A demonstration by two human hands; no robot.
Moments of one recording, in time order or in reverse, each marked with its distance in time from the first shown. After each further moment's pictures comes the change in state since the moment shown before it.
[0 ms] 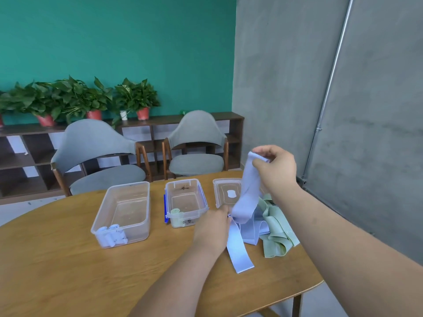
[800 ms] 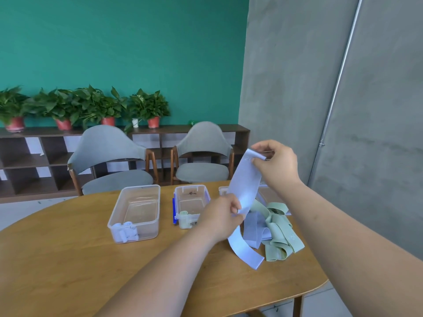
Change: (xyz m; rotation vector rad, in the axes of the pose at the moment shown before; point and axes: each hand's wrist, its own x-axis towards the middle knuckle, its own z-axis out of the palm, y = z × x) left_hand -0.002 0.009 -0.057 -0.462 -0.070 -0.013; right_hand -0.010 -0.052 -0.009 -0.120 -0.112 -0.219
